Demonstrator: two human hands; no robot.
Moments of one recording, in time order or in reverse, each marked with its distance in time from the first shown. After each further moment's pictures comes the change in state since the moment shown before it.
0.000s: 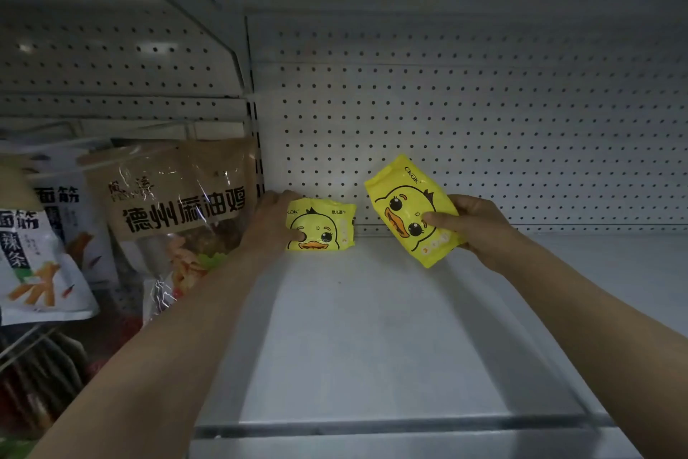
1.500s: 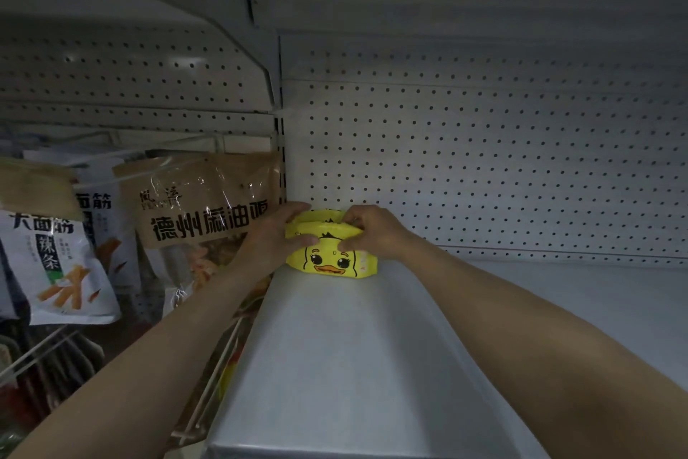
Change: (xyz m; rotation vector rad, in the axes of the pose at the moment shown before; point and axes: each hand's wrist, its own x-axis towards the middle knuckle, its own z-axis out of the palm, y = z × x) left_hand -0.023 -0.014 -0.036 -0.273 0.035 0.095; right_hand 0.074 -0.003 0.148 -0.765 -0.311 -0.305
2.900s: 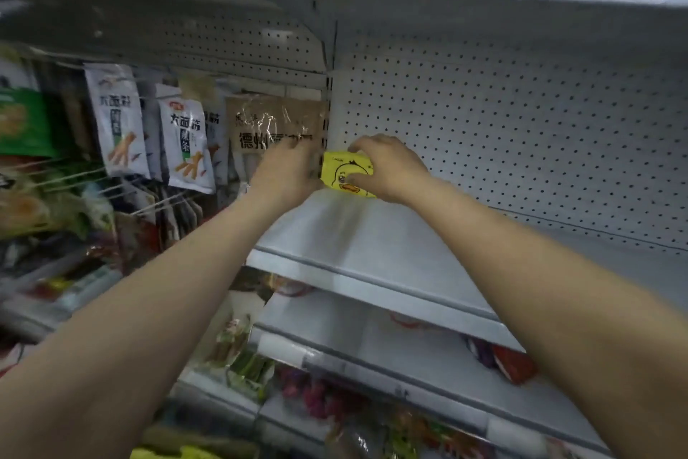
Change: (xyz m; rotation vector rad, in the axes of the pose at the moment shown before) left_hand -0.165 0.194 -0.038 0.586 0.193 -0.230; right_hand -0.194 -0.098 -0.074 -0.446 0.077 -0.335
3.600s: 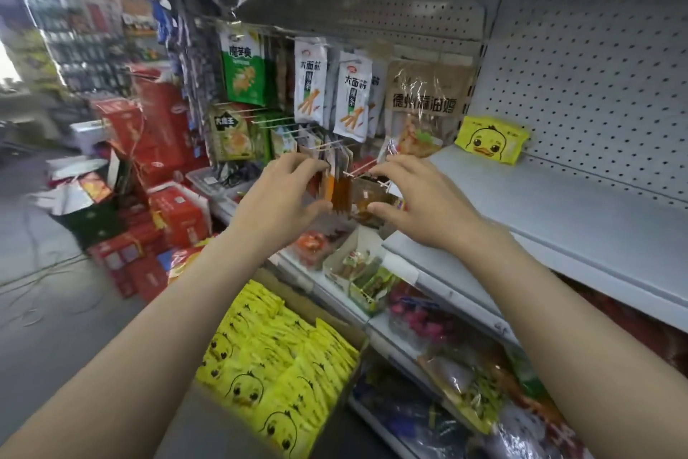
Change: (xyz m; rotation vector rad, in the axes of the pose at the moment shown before) left_hand -0.293 -0.034 -0.158 0.243 0.016 -0.166; right_hand -0.173 -0.173 -0.006 0.200 -0.062 -0.445
